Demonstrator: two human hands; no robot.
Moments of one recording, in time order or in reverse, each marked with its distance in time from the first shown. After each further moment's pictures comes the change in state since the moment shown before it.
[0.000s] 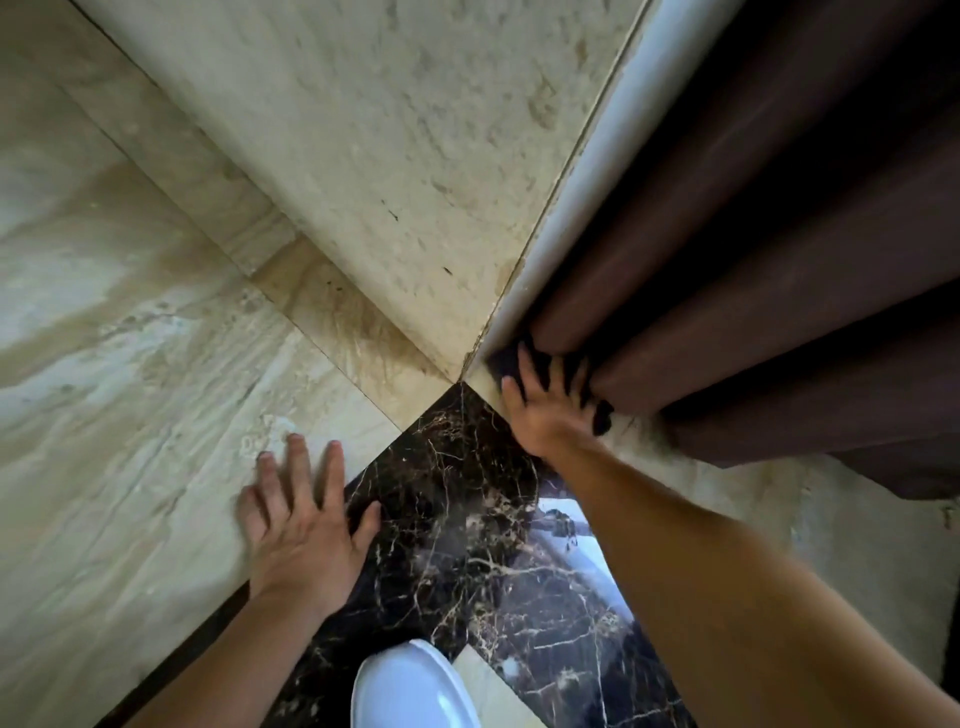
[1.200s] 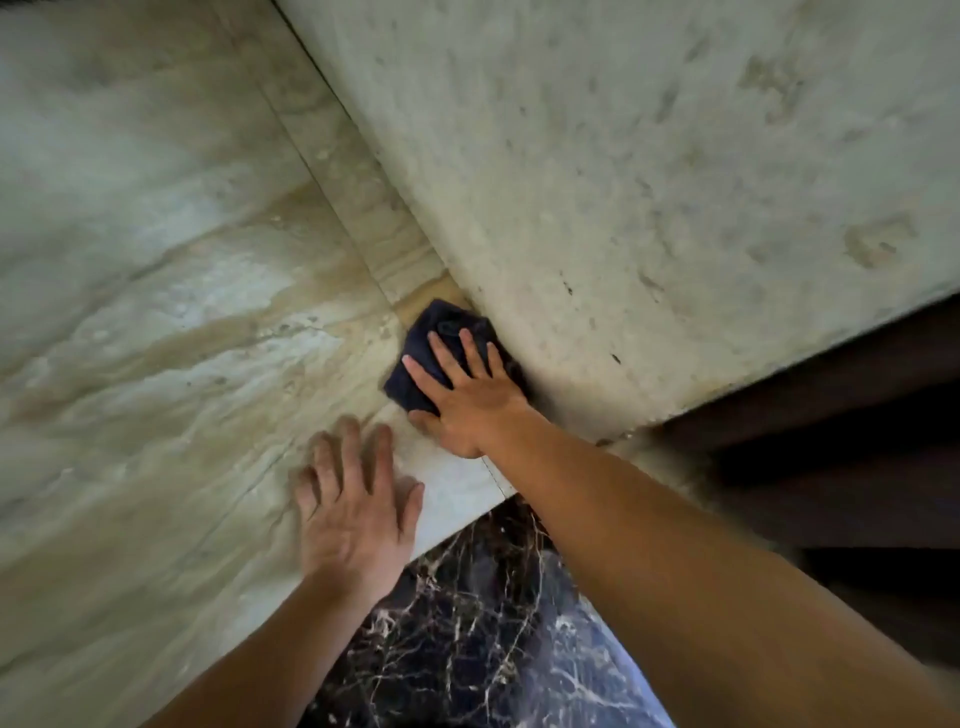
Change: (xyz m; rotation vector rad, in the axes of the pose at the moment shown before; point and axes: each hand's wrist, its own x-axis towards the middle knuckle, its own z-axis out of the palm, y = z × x) left_hand 0.044 -0.032 -0.031 -0.067 0.184 -0.153; right_hand 0.034 -0.215 -0.011 -0.473 -0.102 -0.792
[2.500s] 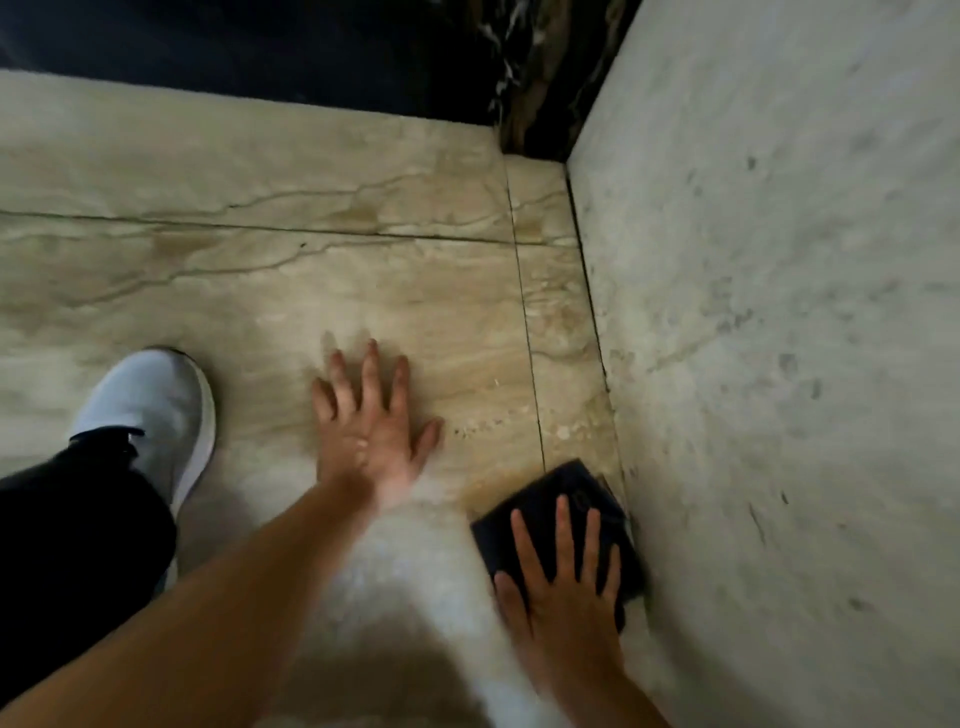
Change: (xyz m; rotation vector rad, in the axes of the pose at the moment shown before) left_hand 0.368 -0.239 -0.149 -0.140 0.142 -0.320; right_hand 0.226 -0.045 -0.106 0.021 0.184 0.060
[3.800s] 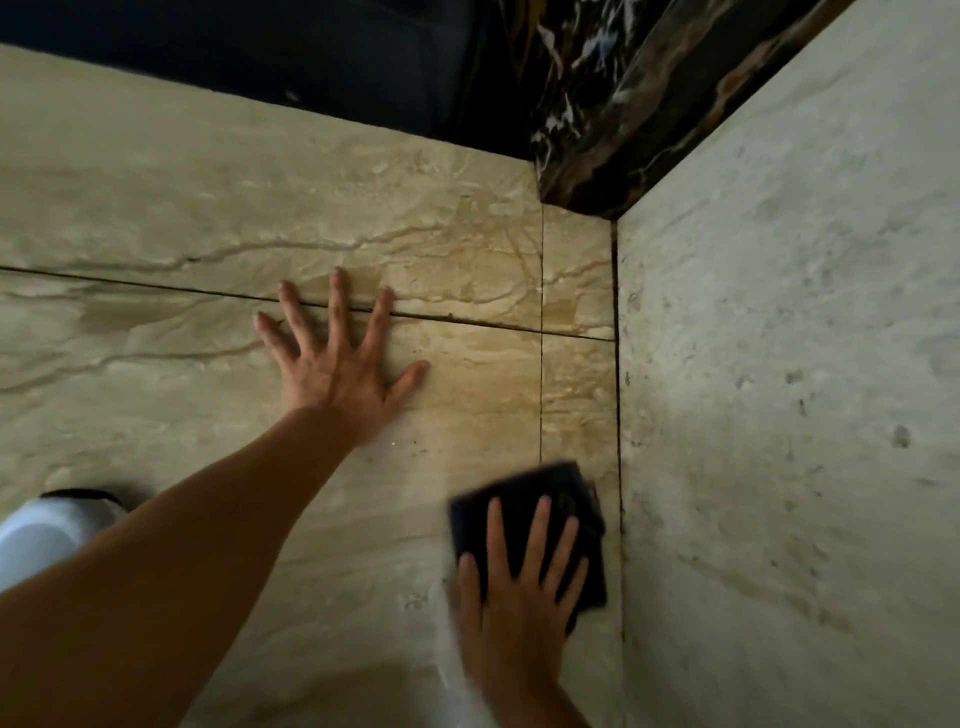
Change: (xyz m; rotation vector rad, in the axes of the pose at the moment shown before) left_hand 0.190 -0.041 -0.042 -0.092 -0.002 -0.126; right_hand 0.148 -0.058 -0.063 0.055 -0.026 0.146
